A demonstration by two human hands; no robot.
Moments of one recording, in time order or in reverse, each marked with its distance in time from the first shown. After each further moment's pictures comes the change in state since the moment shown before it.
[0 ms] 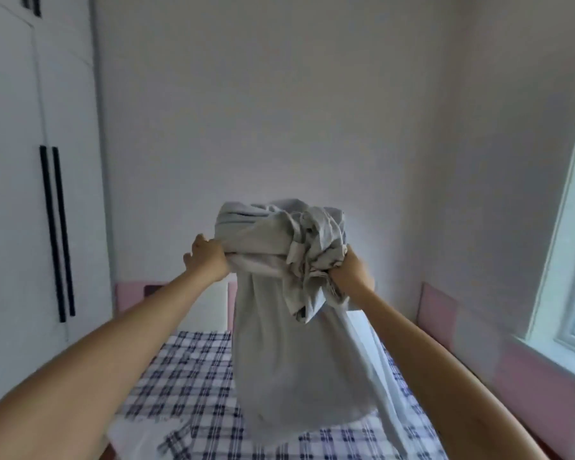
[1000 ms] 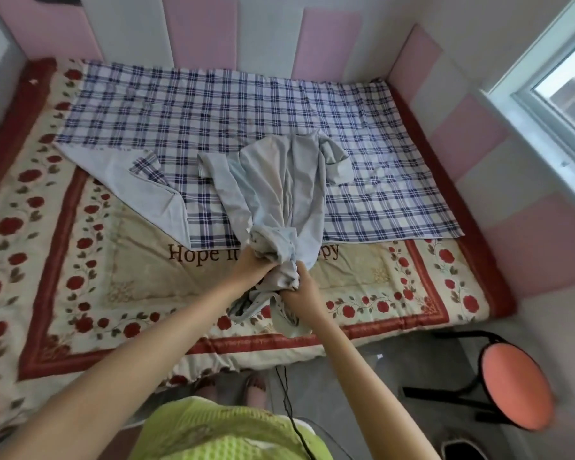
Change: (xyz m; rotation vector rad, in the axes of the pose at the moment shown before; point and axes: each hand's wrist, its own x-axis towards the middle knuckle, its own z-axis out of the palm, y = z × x) left_hand -0.391 -0.087 0.277 -0.685 -0.859 -0.288; right_hand -0.450 0.192 0.106 0.119 -0.586 0.562
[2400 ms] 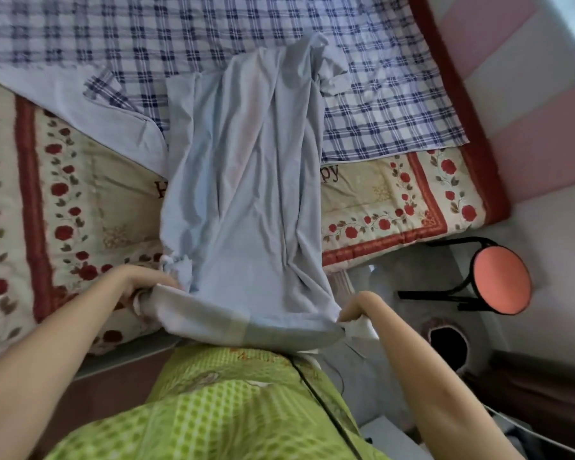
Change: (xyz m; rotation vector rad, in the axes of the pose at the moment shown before) left_hand -0.014 -0.187 -0.138 0.345 -0.372 -0.943; right_hand -0.050 0.128 -0.008 -0.445 -0.585 1.037
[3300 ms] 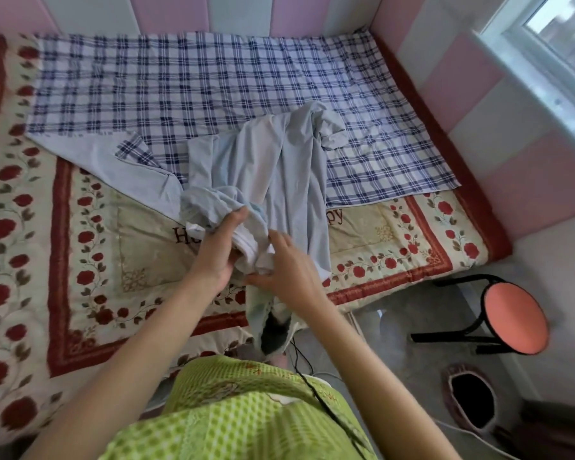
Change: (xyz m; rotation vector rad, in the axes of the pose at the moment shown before) left_hand -0.165 0.085 0.033 -1.051 -0.150 1.065; right_hand -0.169 -0.134 0.029 0.062 0.885 -1.032
